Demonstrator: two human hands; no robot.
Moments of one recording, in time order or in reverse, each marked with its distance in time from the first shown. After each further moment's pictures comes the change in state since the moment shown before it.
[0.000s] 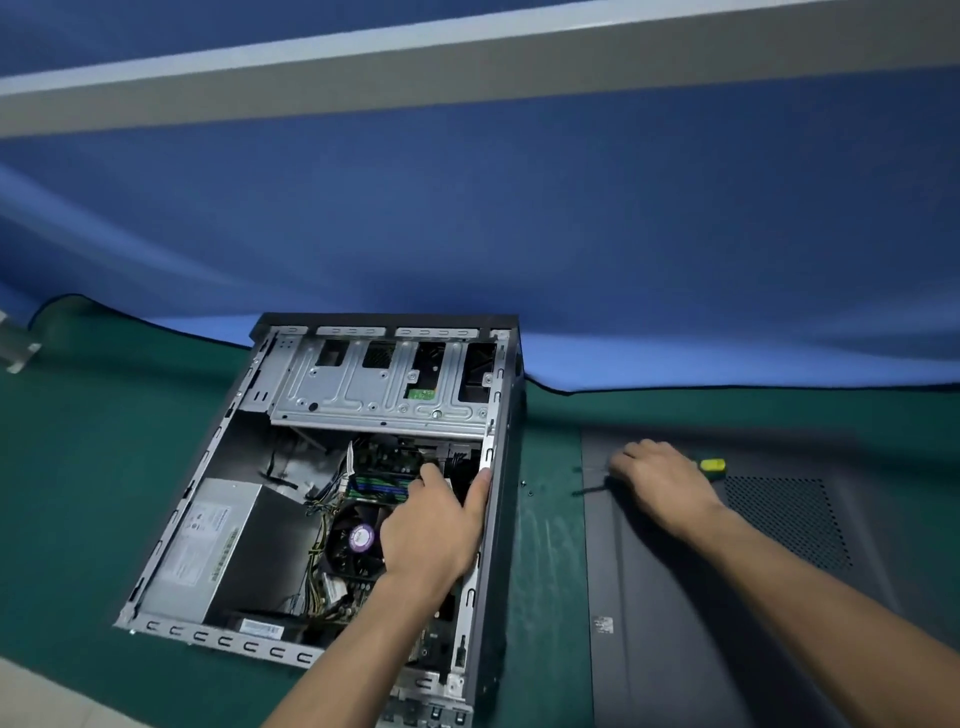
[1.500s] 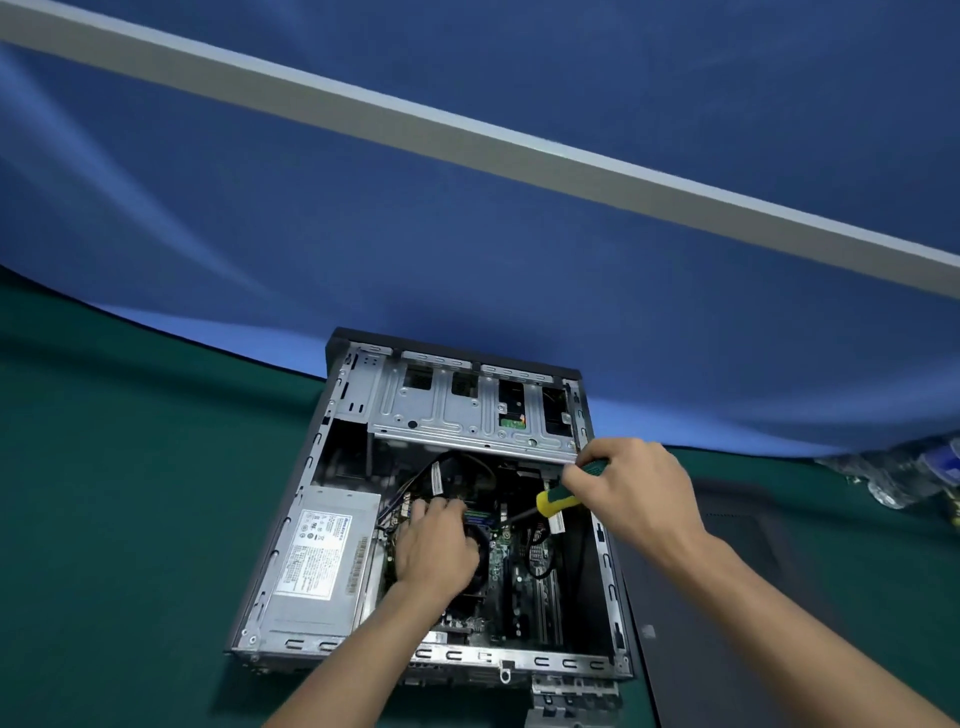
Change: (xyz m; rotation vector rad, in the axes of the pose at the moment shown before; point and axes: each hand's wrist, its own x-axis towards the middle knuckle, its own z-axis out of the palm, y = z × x) left_hand 0.047 -0.153 -0.007 -0.246 -0.136 0.368; right_hand -0.012 -0.261 -0.169 0.263 0.325 0.531
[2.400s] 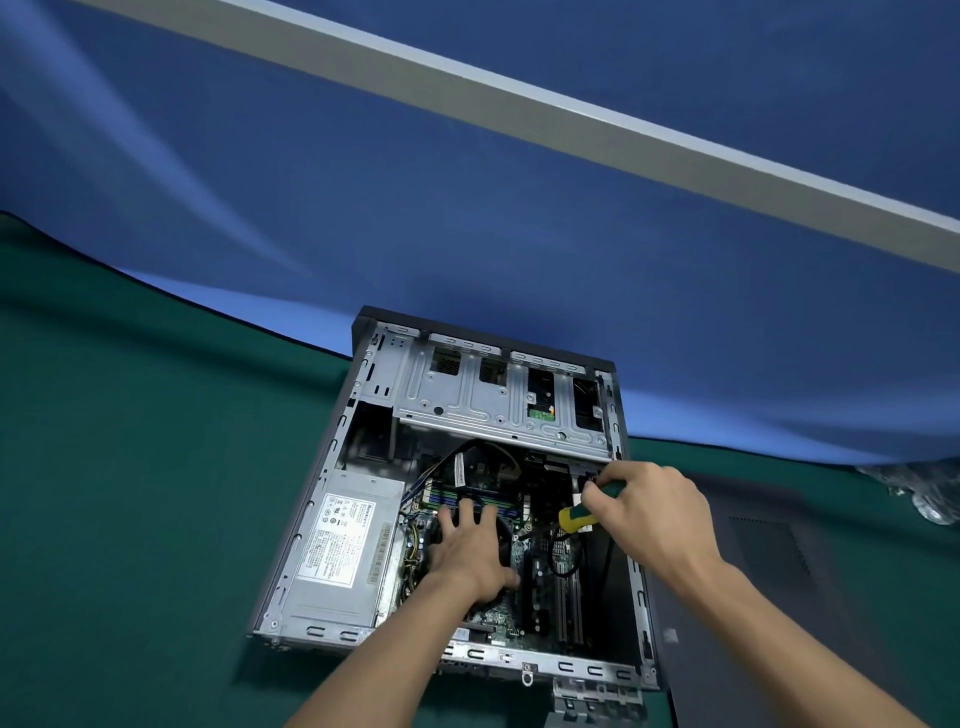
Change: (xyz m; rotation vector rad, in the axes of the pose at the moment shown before) left_hand 0.008 0.001 0.020 -0.084 -0.325 -0.049; right_hand 0.005 0.010 0.035 -0.085 -0.075 0.014
